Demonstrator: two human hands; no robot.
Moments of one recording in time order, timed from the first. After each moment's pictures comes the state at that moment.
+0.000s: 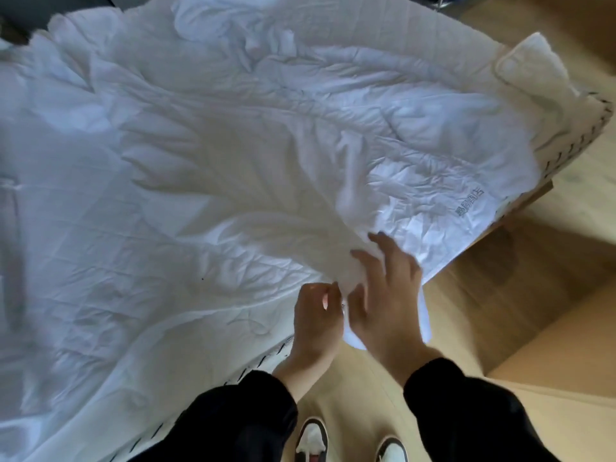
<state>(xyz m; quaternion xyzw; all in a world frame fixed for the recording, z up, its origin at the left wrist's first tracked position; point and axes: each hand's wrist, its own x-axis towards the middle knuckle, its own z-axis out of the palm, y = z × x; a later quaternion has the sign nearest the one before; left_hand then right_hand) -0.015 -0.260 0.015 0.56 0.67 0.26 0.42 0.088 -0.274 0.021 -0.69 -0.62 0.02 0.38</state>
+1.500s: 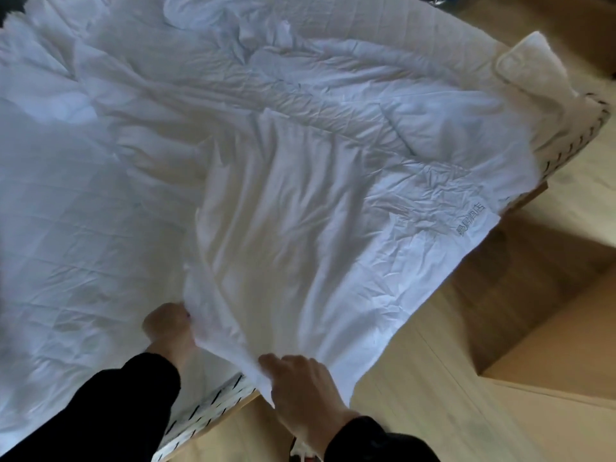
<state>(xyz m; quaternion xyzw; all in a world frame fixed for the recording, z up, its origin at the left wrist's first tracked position) -0.196 -0.179 -0.028 0.29 0.91 0.10 0.26 -0.018 -0.316 -0.013 -0.59 -0.71 0.38 0.08</state>
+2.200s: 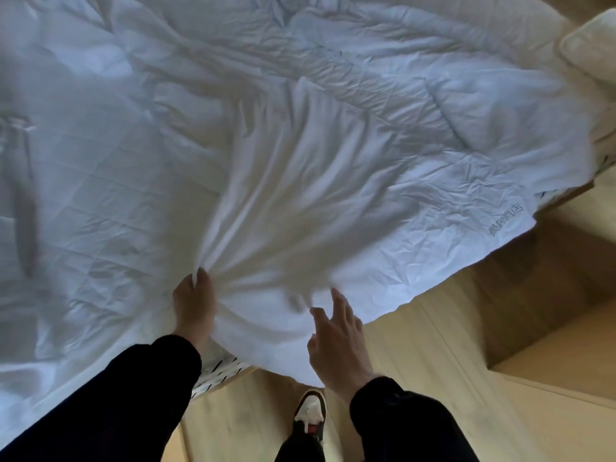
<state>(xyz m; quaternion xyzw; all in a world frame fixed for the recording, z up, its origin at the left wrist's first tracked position) -0.235 -0.219 -0.061 0.36 0.85 0.27 0.28 -0.019 -0.315 -0.045 -0.68 -0.65 0.33 0.06</state>
